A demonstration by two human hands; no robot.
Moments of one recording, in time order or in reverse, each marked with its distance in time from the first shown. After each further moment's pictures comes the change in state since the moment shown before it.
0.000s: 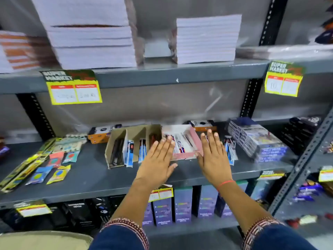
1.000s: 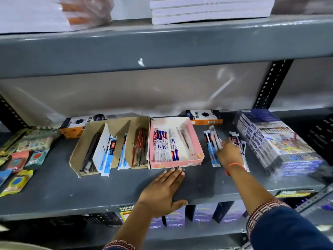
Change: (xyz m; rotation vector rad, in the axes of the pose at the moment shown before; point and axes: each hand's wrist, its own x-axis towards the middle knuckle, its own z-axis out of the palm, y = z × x) left_hand 0.034 0.031 0.115 -0.336 -0.436 0.063; right_hand 0.089 0.098 0.105 0.366 -0.569 0.740
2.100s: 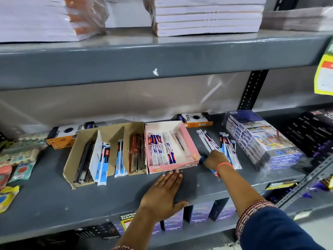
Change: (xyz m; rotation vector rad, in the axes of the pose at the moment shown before) left_hand -0.001 -0.001 -0.004 0.003 -0.067 0.001; right_hand -0.035 -0.021 -0.001 -0.190 -0.256 0.073
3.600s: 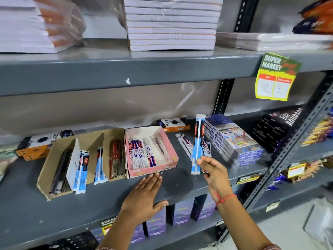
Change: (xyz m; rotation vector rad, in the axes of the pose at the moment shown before) left_hand 0.000 -0.001 0.009 0.065 -0.016 -0.035; right_hand -0.074 0.052 -0.002 1.470 0.171 -0.141
